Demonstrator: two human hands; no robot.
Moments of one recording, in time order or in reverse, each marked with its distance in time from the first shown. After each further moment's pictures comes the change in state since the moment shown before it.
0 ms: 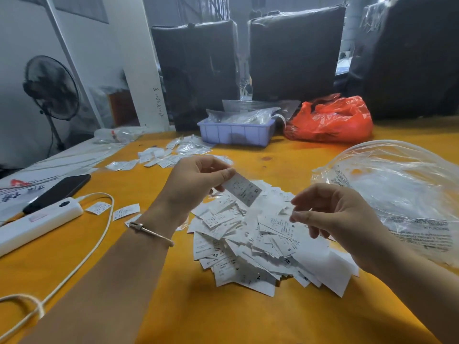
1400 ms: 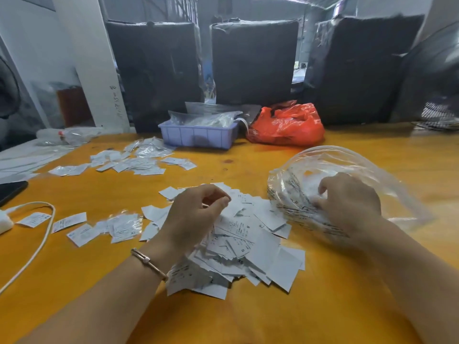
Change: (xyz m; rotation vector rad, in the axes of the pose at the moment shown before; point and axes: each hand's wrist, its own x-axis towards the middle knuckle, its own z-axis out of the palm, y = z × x) left_hand -0.014 -0.024 0.073 0.250 -0.063 0.199; right_hand 0.023 0.017 -0.083 -1.437 0.328 0.311
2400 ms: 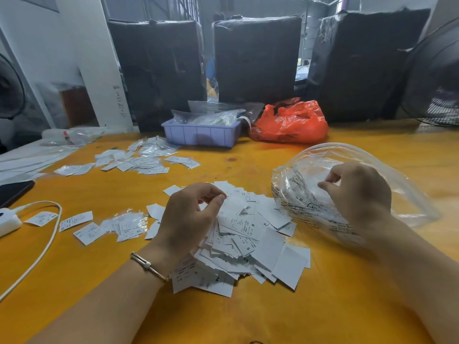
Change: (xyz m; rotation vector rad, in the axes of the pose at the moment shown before) left_hand -0.008 -0.009 -0.007 0.040 0.131 0.087; right_hand -0.001 0.001 0.001 0.382 0.356 0.001
